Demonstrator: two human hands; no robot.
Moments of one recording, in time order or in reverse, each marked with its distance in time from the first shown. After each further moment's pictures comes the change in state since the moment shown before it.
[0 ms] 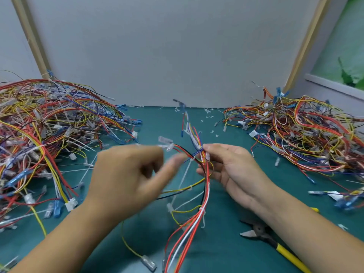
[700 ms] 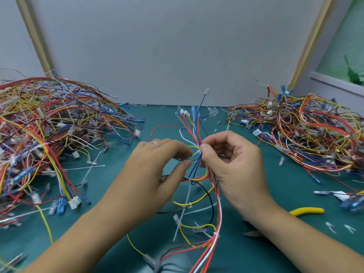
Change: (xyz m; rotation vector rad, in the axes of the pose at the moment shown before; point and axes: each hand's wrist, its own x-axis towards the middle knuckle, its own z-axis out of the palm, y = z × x) left_hand 0.000 0.008 0.012 -0.076 -0.195 0.016; right_hand -0.019 0.011 0.010 -0.407 0.083 -0.669
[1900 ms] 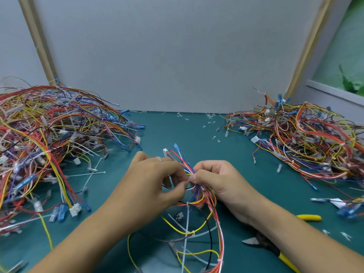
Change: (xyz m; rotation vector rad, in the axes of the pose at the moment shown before) left_hand -0.001 -0.010 0.006 0.013 -0.181 -0.107; right_hand 0.007 0.011 -0.004 0.156 -0.477 0.566
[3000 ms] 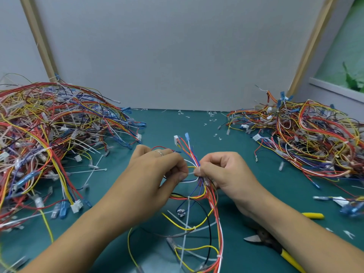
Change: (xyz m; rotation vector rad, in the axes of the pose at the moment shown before) left_hand 0.000 -0.004 -0.006 0.035 0.029 0.106; right_hand 0.003 -0.002 -0.004 -0.117 0.136 -0.175
